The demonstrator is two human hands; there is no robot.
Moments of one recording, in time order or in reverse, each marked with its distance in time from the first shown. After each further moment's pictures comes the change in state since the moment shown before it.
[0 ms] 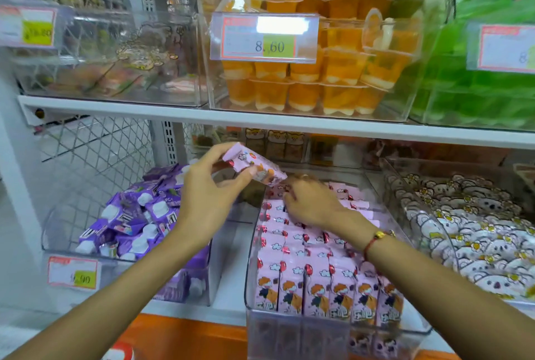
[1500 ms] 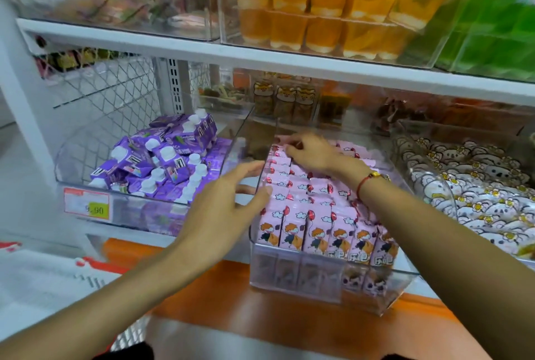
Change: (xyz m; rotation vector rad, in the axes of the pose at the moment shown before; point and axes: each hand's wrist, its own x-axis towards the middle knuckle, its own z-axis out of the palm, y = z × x) left_hand -0.082 0.007 -0.008 0.284 -0.308 -0.255; right_hand 0.015 0.009 0.010 0.333 -0.137 0.029
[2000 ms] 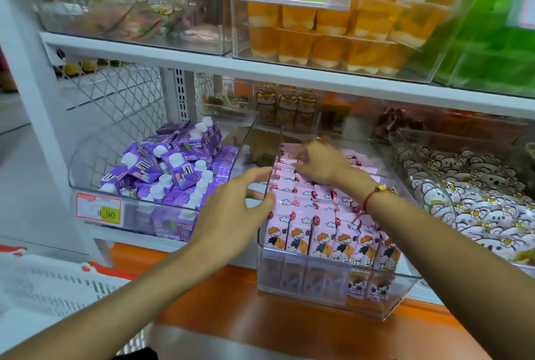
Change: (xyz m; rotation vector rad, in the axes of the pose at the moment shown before) left_hand -0.001 0.009 -0.003 0.049 -0.003 -0.095; right_hand -0.006 -0.005 -0.004 -0.318 0.092 -0.006
